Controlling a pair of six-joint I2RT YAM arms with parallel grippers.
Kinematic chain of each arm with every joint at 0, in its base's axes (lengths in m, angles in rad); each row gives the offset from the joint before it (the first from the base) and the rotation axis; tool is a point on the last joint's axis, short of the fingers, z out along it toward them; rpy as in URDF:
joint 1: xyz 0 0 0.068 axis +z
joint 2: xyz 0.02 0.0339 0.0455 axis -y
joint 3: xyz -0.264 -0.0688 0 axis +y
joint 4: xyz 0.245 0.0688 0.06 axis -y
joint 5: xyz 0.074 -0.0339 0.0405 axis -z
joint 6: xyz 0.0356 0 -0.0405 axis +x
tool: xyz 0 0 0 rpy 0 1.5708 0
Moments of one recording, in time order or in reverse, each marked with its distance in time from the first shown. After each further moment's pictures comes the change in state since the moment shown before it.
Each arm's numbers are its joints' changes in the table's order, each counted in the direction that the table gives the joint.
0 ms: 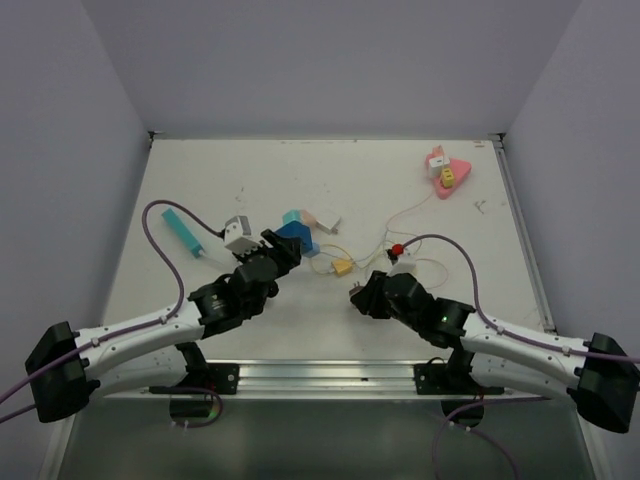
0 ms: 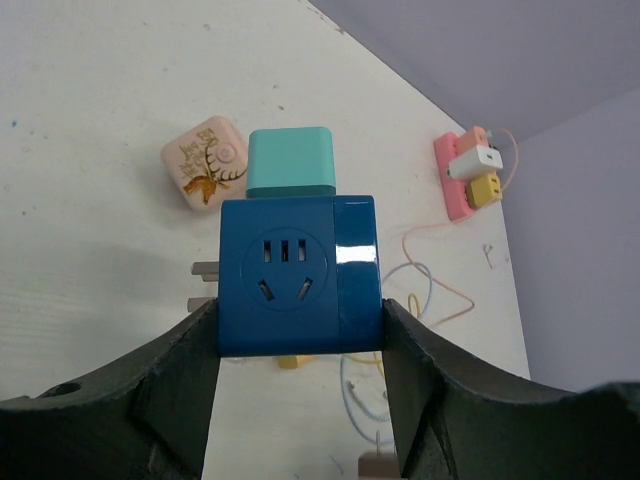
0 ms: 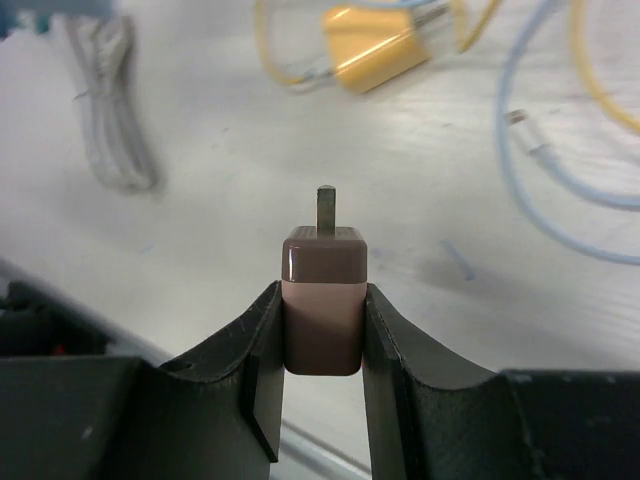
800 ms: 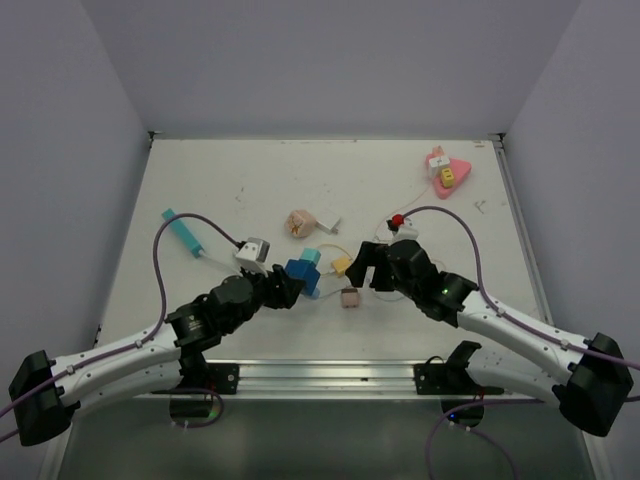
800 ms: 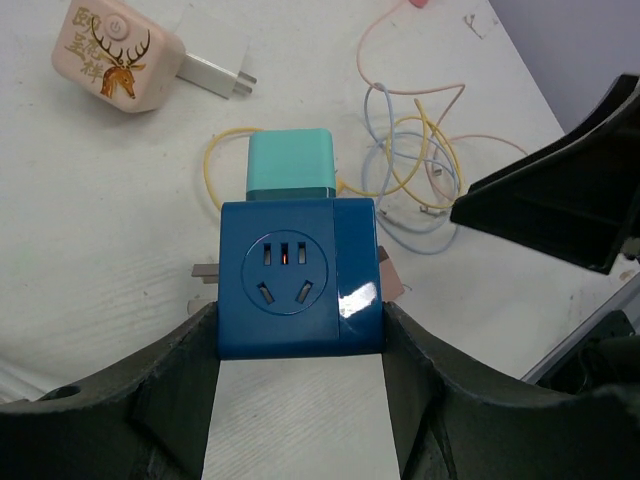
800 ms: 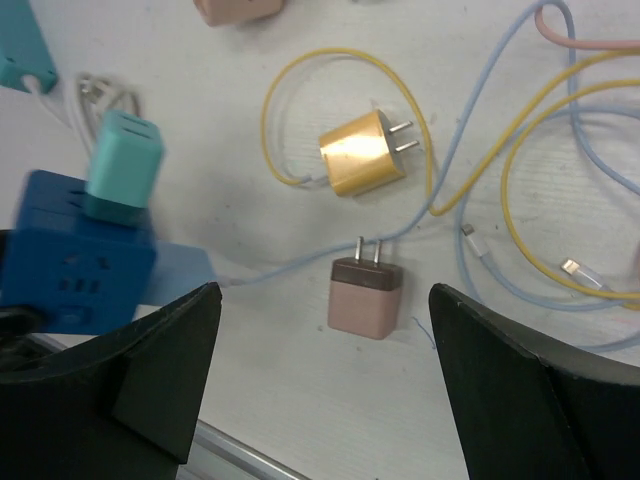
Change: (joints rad) left arm 0.000 0.274 0.186 -0.034 0.453 0.415; right arm -0.217 -0.126 -0.186 -0.109 -0.079 -0.198
